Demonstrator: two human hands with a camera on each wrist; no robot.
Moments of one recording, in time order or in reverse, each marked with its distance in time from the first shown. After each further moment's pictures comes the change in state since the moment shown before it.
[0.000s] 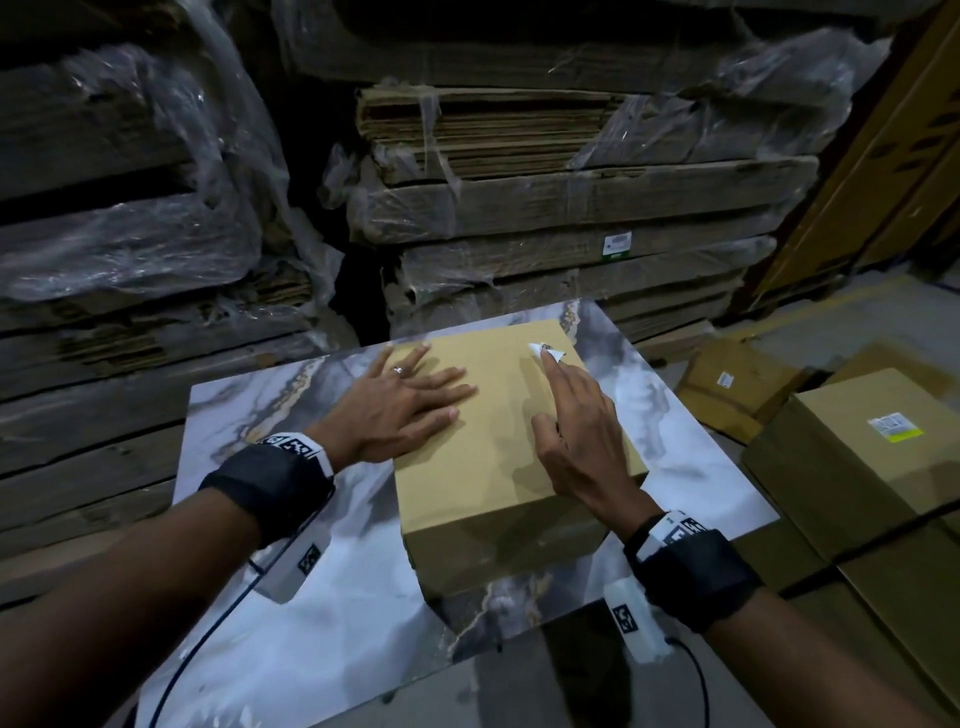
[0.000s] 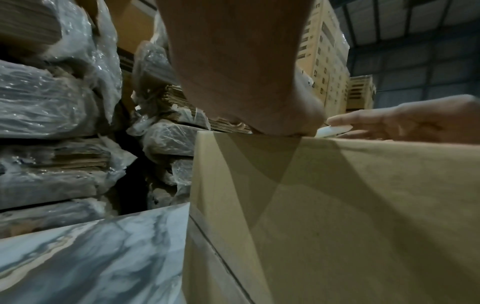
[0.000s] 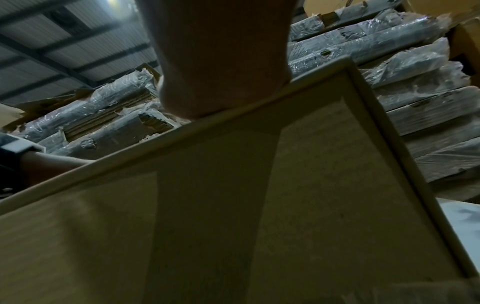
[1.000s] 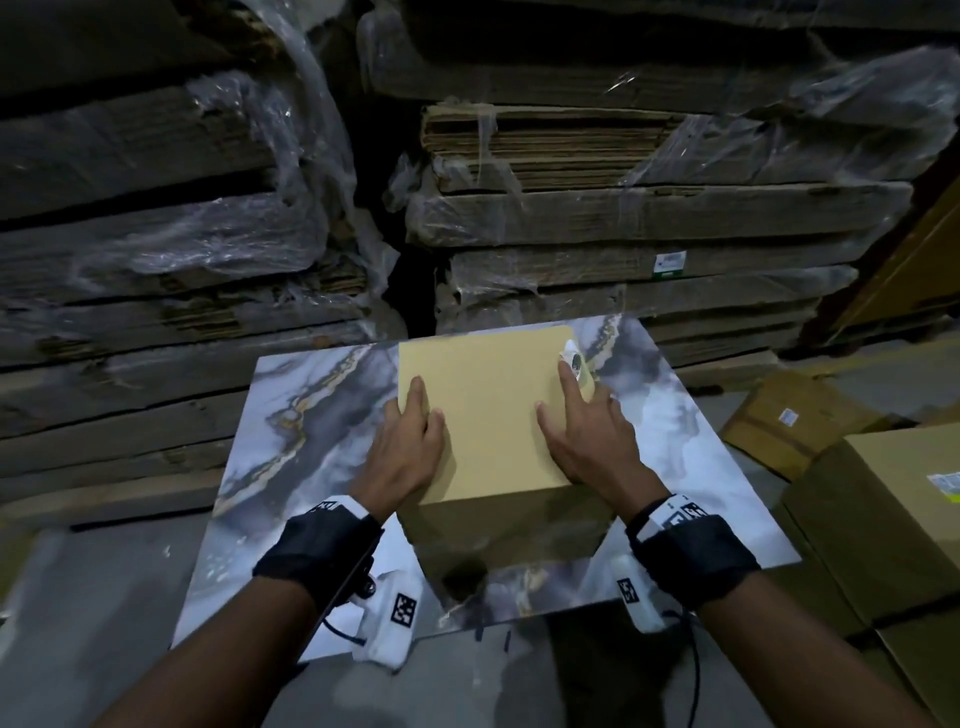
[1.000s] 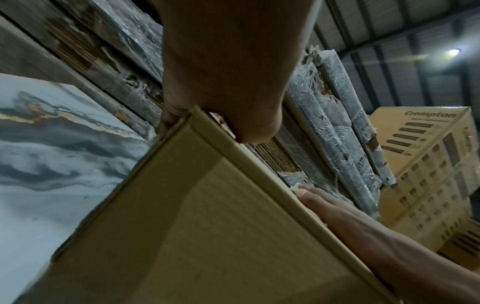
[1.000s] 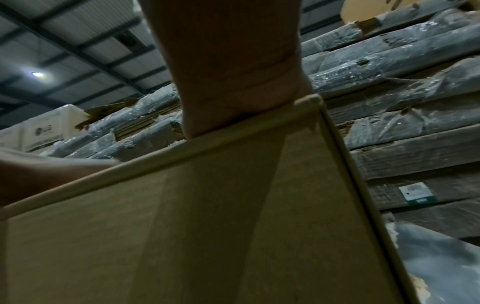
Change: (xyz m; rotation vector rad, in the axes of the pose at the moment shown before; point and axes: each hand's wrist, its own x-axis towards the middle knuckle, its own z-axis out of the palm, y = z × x) left_hand -0.034 0.100 0.019 -0.663 0.295 -0.865; right_hand 0.013 0.019 -0.014 -0.200 -0.291 0.148
